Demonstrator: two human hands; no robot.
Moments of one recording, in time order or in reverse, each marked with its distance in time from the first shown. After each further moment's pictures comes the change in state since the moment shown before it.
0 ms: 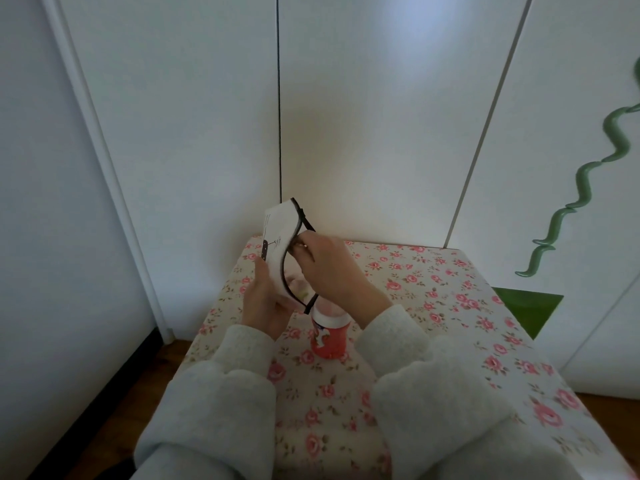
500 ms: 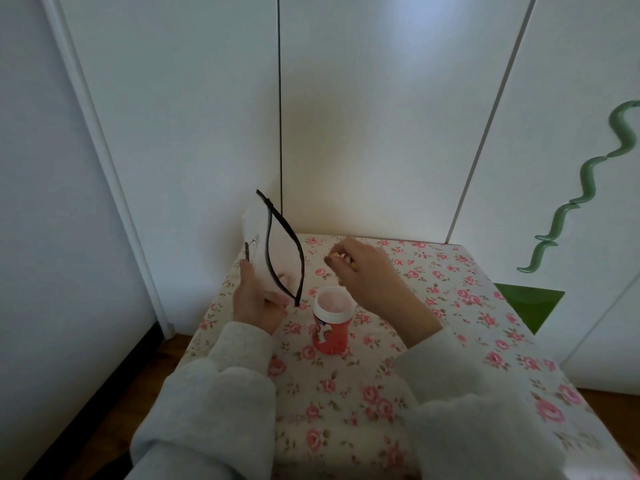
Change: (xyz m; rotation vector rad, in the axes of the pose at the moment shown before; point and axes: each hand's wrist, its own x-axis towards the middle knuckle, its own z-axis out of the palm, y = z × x) left_hand 0.008 0.001 -0.020 -0.199 0.127 -0.091; right_hand -0.030 0.023 -0.027 0.008 -0.027 0.118
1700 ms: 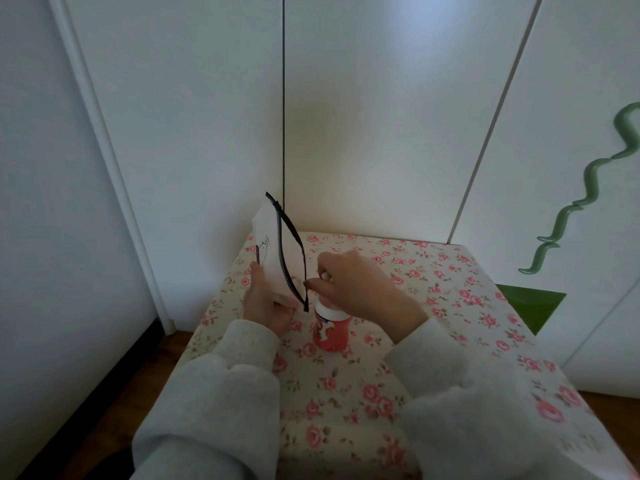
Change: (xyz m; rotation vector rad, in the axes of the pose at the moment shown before) left_hand 0.006 -0.016 -0.002 -0.096 -0.073 -0.075; right_hand 0.005 -0.008 0.012 -0.459 -0.192 -0.106
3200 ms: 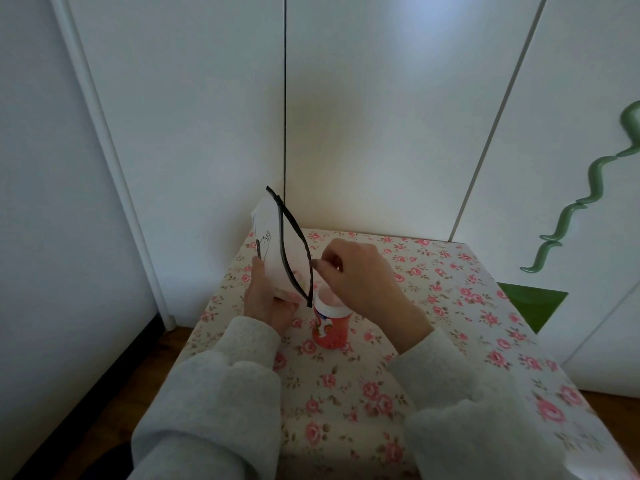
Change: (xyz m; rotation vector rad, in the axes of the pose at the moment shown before) left_hand 0.000 -0.001 -0.002 0.043 -0.048 0.032; right_hand -0.008 -0.002 0.000 0.242 0.207 0.062
